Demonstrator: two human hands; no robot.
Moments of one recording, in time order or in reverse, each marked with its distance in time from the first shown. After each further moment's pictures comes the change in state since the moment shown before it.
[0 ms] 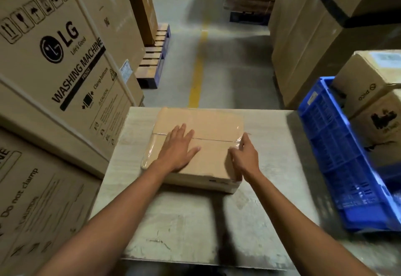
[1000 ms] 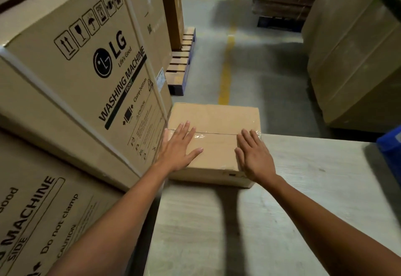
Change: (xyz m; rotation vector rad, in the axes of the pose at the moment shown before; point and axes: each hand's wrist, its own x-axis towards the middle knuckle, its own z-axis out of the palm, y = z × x) left_hand 0.062 -0.266 -0.029 0.010 0.108 -0.045; right_hand 0.111 -0.089 0.200 -0.869 -0.124 -0.484
